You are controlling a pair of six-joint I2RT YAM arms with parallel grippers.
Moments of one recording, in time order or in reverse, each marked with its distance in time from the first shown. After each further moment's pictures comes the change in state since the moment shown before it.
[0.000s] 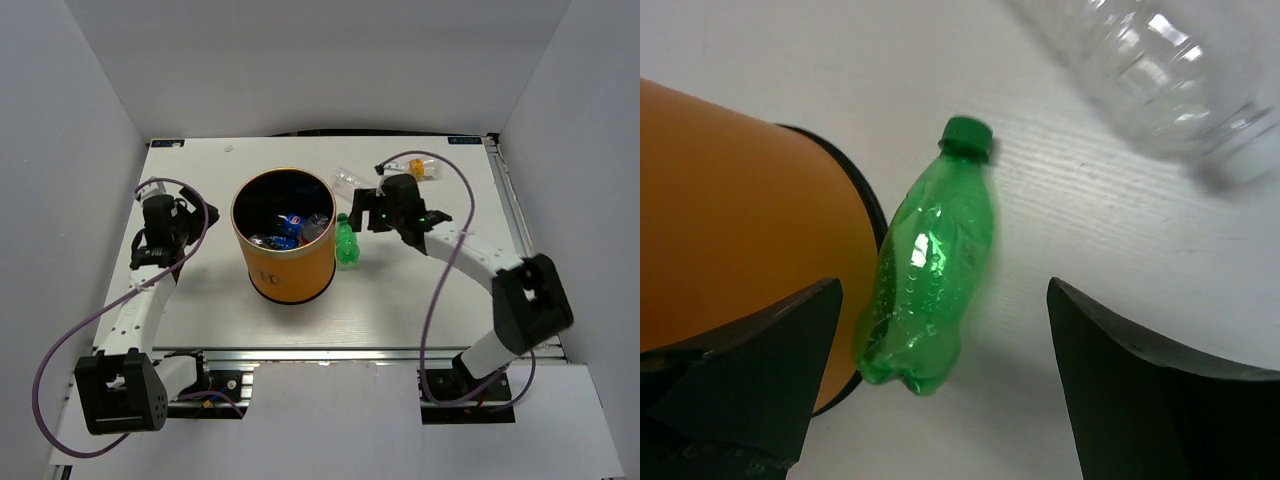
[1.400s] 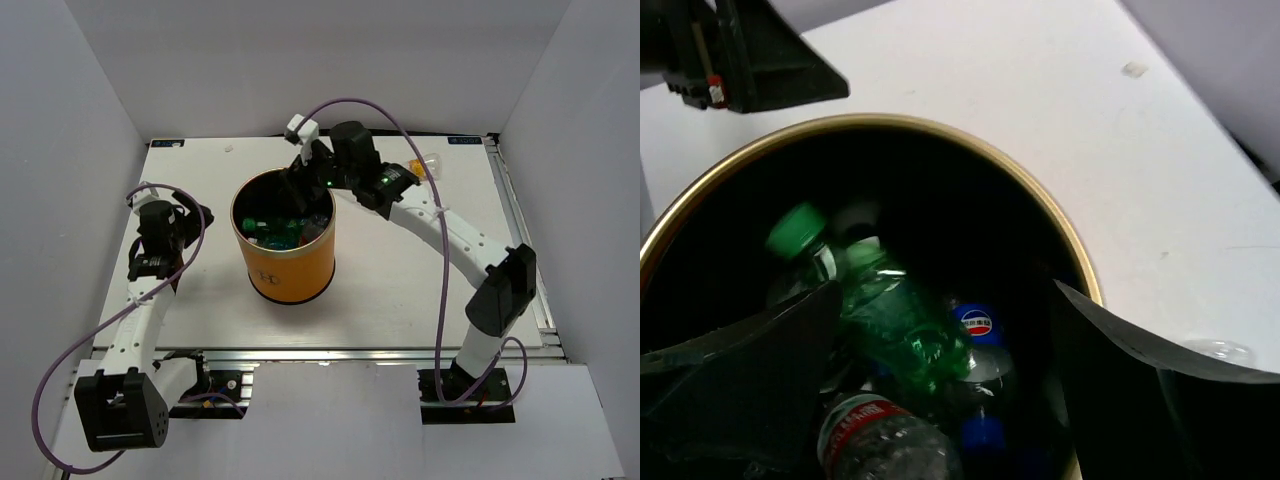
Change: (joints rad) left arm 0.000 -0.089 -0.037 -0.007 -0.081 -0.014; right arm 0.263 0.238 0.716 -0.253 -0.329 -0.445
